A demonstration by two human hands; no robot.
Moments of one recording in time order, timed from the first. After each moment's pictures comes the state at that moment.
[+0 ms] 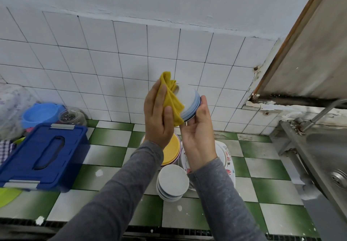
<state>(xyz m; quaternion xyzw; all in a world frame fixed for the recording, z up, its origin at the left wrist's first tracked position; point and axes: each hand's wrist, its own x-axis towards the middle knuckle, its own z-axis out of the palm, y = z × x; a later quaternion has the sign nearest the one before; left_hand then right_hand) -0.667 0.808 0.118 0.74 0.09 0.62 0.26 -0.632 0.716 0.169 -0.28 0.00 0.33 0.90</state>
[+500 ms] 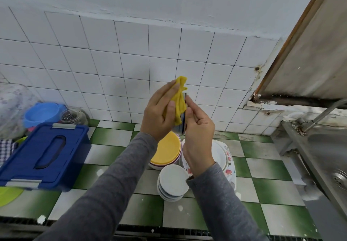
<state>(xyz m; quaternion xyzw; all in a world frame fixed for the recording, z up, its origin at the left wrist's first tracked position) -0.675 0.826 0.137 0.82 0.05 0.51 0.23 -0.648 0.706 0.175 -0.52 -0.16 0.20 0.82</state>
